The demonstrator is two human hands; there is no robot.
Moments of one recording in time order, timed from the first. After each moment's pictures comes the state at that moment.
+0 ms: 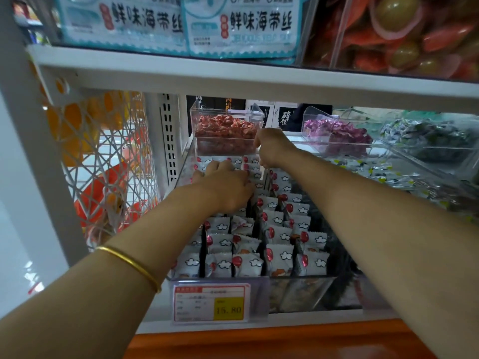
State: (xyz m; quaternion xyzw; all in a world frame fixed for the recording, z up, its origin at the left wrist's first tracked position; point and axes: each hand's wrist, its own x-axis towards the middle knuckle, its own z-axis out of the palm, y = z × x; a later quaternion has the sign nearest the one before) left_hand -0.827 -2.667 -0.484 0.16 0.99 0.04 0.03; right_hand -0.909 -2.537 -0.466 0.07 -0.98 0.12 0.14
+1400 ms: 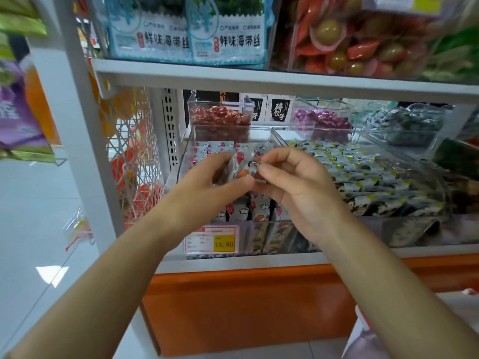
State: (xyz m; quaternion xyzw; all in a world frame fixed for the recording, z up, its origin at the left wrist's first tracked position) left_hand -0.681 -2.701 -0.470 0.22 0.80 0.55 0.01; right_hand -0.676 -2.539 -0.475 0.13 -0.62 0.77 0.08
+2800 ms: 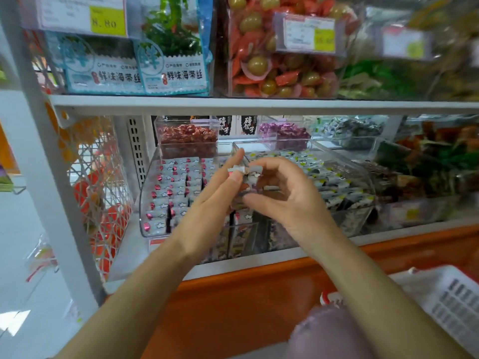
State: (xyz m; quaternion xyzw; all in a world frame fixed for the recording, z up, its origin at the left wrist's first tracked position) left_hand -0.655 -2.643 -0.473 0.30 0.68 0.67 0.04; right_hand -0.628 -2.497 -0.469 0.16 -0.76 0.59 0.21
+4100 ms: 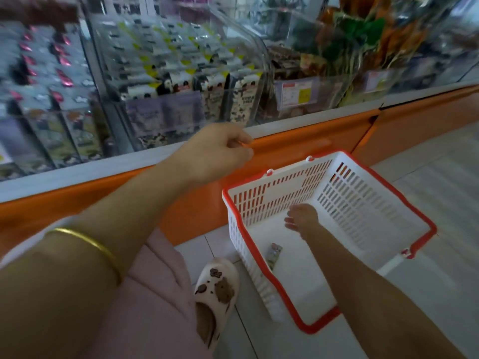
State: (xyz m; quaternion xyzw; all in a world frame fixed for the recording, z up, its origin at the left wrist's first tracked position) left_hand -0.612 -2.462 -0.541 0.33 0.83 0.42 0.16; right_hand -0.538 -2.253 -0.724 -0.52 -0.62 0.59 0.05
